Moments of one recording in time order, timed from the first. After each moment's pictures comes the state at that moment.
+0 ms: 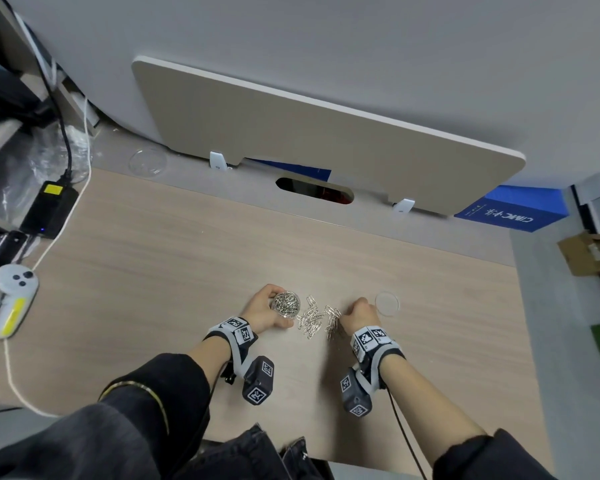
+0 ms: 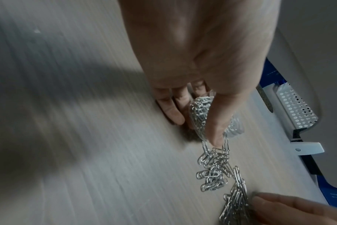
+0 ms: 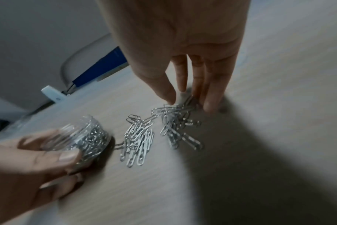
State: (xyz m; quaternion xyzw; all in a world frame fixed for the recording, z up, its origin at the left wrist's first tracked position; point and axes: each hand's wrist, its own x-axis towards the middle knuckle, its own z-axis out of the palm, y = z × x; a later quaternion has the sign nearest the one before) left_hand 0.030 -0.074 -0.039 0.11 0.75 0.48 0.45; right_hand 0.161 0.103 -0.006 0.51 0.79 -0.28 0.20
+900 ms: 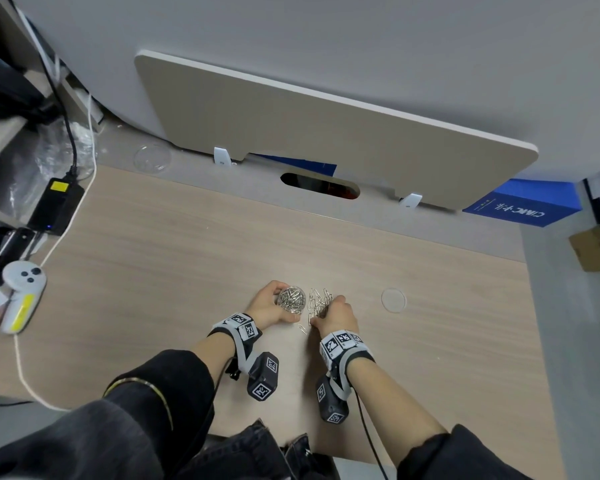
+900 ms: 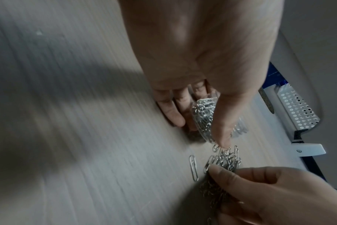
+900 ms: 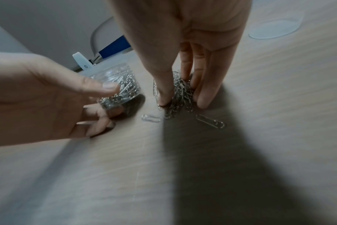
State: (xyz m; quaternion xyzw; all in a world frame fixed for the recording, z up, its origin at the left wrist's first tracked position) left_hand 0.031 -0.073 -0.035 0.09 0.74 0.50 0.45; right_hand 0.137 0.046 -0.009 0.50 0.80 -0.28 0.20
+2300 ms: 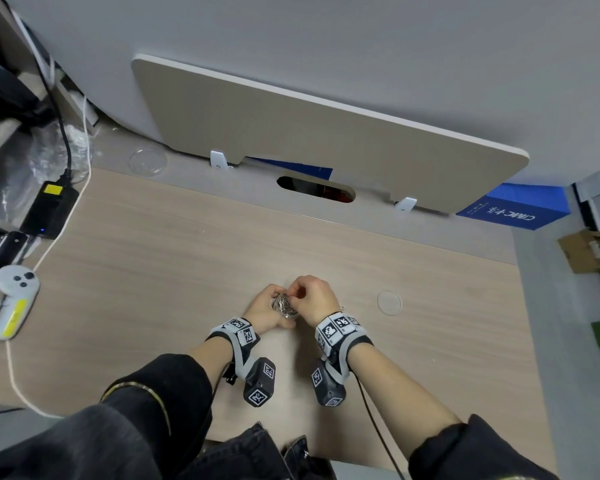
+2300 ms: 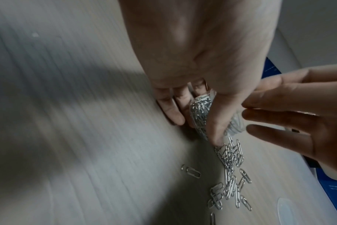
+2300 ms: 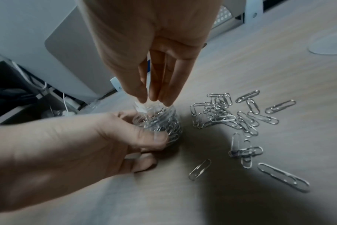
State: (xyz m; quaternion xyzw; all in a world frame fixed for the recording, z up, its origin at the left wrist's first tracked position) left_hand 0.032 -0.074 -0.043 0.09 0.70 0.53 0.47; right_hand 0.096 0.044 0.024 0.29 0.87 -0.38 0.10
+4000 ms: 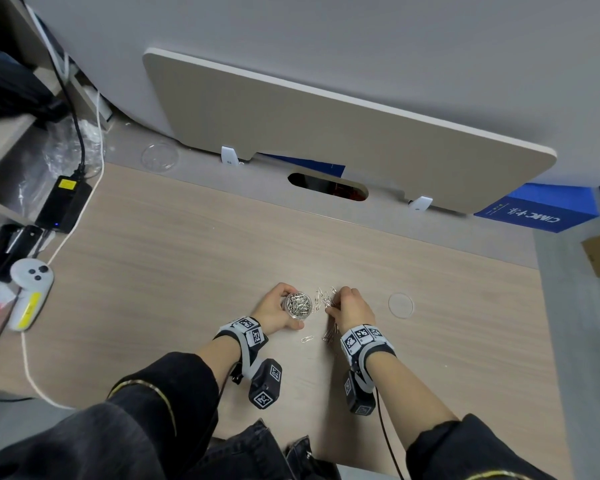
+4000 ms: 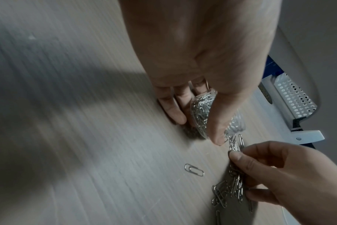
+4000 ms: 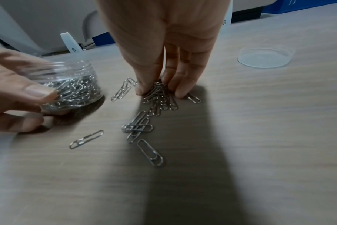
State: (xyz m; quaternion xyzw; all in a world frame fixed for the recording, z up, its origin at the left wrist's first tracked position) left_hand 0.030 -0.074 -0.049 0.11 0.72 0.51 0.46; right_hand 0.135 0.081 -0.020 0.37 0.88 -0.23 0.17
